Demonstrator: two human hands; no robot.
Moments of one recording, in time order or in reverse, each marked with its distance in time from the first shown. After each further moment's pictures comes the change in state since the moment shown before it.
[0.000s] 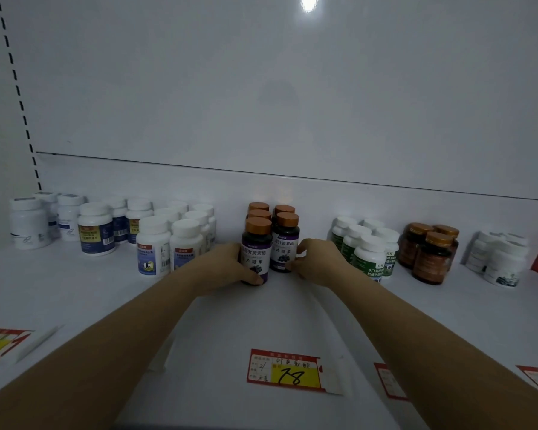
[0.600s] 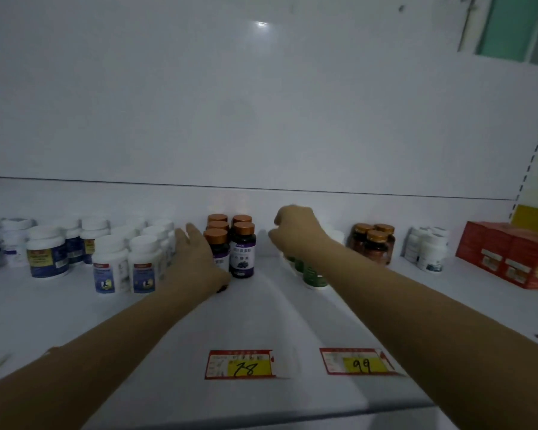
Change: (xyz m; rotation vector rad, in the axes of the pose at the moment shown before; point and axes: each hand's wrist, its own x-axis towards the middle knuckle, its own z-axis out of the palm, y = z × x) left_hand -0.049 0.049 0.026 0.255 0.472 0.036; right_hand -0.040 -0.012 -0.064 -0.052 0.299 -0.057
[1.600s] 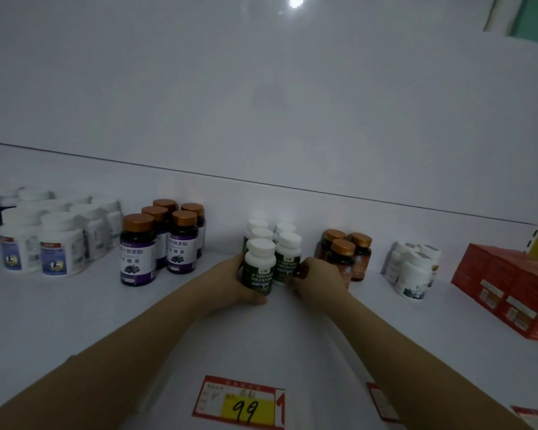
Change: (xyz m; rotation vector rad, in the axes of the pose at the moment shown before) left_hand 0.019 0.085 0.123 -0.284 -0.424 0.079; right_hand 0.019 0.182 0.030 0.109 -0.193 0.110
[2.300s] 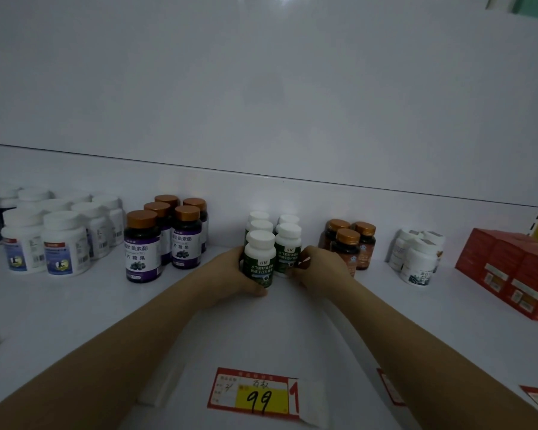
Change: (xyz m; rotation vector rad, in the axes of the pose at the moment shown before) left_hand 0.010 -0.015 -0.006 -0.154 -0.027 -0.042; right_hand -0.004 -0.007 -0.002 -0.087 -0.017 -0.033
